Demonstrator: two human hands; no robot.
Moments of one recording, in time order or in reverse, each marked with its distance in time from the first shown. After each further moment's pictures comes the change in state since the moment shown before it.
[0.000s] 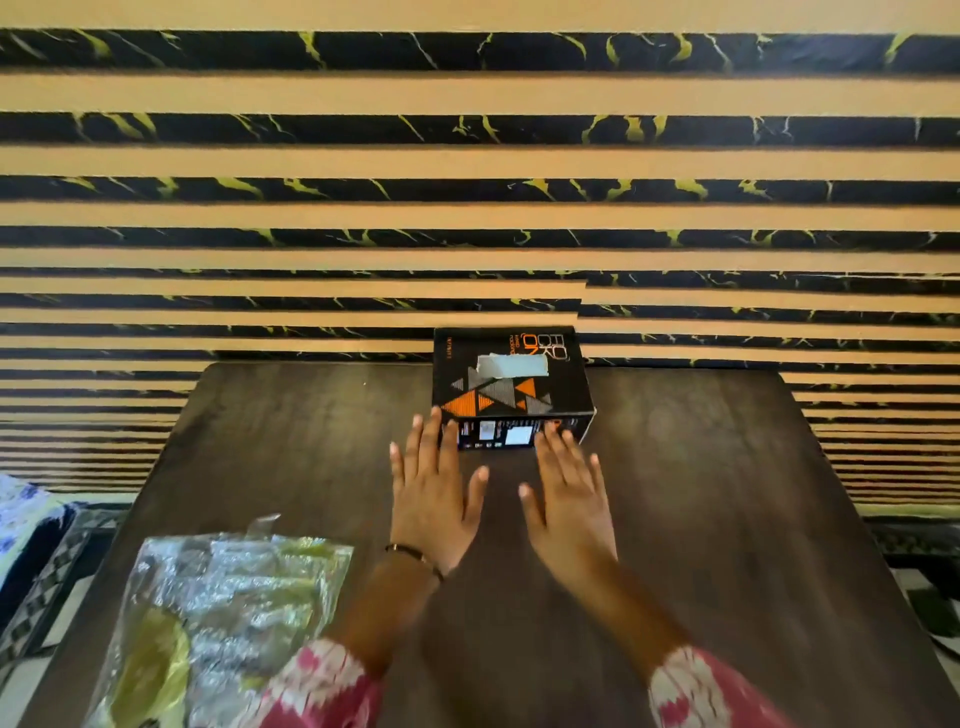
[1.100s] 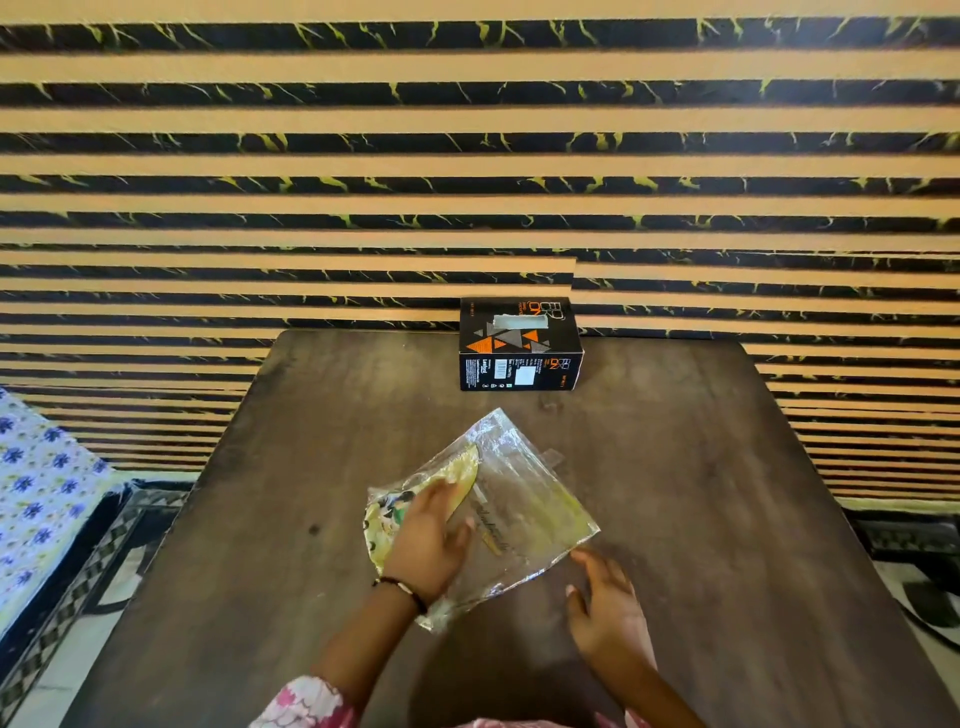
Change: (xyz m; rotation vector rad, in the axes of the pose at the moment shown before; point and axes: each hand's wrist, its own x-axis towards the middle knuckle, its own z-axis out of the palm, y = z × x) left_hand -0.177 -0.012 -0.032 -0.298 -0.184 -0.088; right_hand -0.228 -0.001 -0.007 0.315 -0.161 0.338
